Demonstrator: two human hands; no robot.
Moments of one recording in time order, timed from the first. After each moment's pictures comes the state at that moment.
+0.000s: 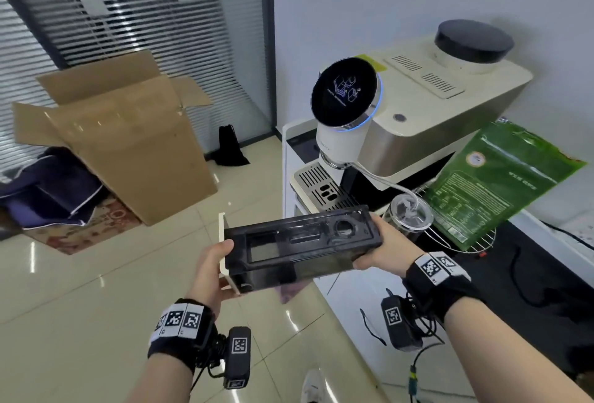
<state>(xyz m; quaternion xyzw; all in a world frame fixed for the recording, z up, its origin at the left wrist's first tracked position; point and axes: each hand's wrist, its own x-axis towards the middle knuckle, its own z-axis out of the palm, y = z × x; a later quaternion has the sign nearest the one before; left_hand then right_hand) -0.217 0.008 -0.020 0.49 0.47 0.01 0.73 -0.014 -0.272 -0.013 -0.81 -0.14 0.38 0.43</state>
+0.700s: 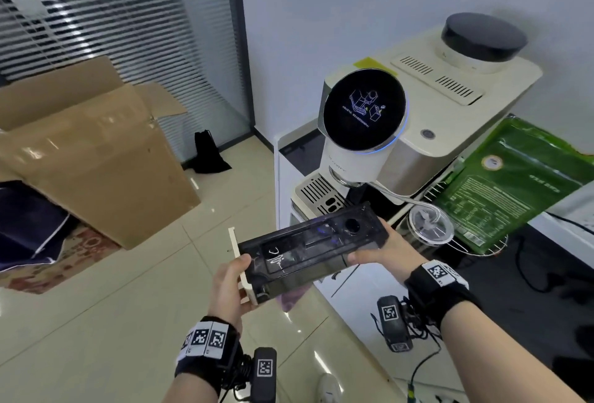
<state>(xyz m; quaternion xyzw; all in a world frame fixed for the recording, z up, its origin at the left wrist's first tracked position) -0.225 -0.039 -0.028 0.44 0.51 0.04 0.74 -0.029 -0.277 -0.016 -0.73 -0.05 0.38 0.57</state>
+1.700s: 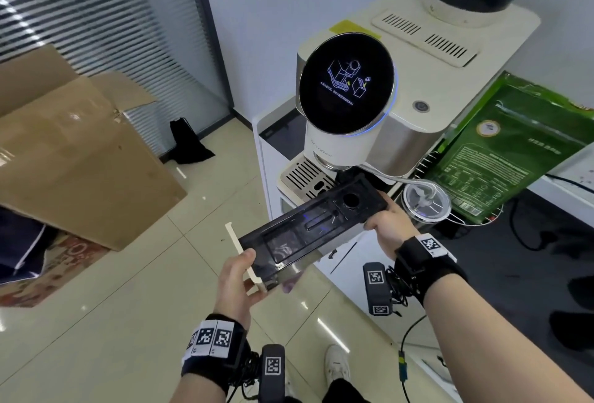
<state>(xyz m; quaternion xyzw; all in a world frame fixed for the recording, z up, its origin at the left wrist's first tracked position) -0.222 -0.055 -0.021 0.42 0.48 0.08 0.77 -0.014 -0.246 0.010 -0.70 0.08 0.27 0.66</state>
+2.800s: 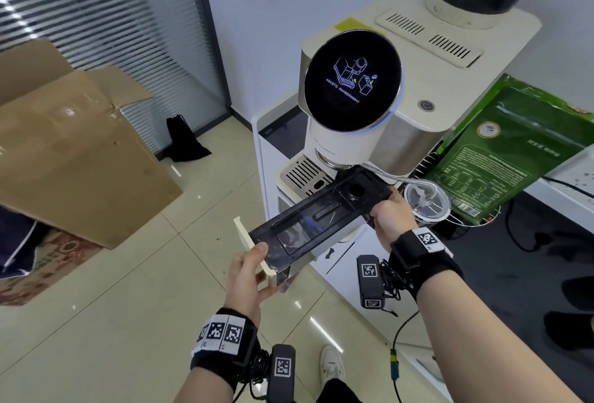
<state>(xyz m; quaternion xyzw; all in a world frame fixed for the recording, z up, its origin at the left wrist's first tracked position) -0.190 -0.070 -0.039 0.40 0.46 0.04 0.79 0.006 -0.246 0.006 -0.68 0.16 0.17 0.70</state>
